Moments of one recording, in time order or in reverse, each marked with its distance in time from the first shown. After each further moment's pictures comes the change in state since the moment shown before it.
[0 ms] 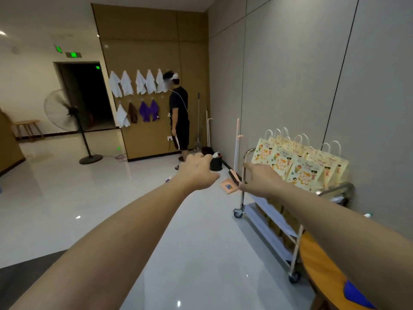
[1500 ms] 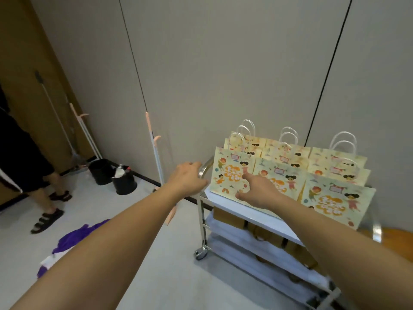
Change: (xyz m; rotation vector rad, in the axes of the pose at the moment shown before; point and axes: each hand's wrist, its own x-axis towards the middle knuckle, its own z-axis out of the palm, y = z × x) left_hand 0.816 -0.069 0.280 -0.209 -0.360 0.551; right_hand 0.677 0.219 0.165 0.119 0.031 0.728
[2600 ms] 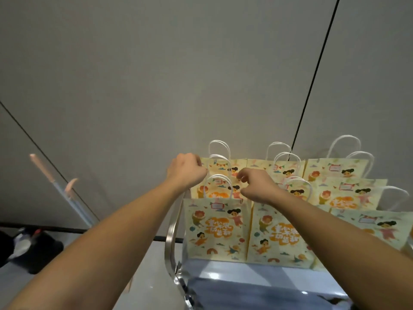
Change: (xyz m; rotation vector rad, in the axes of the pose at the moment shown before) left_hand 0.409 0.034 0.046 -0.081 -0.071 0.258; right_hand 0.308 0.086 -0.020 0.197 0.155 0.386
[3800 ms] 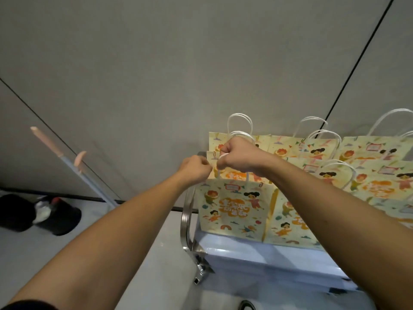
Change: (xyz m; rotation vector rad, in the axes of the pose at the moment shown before) left_hand 0.026 -0.072 0.054 -0.234 -0.302 -0.141; right_hand 0.036 -0.095 0.017 0.299 -0.284 -0.105
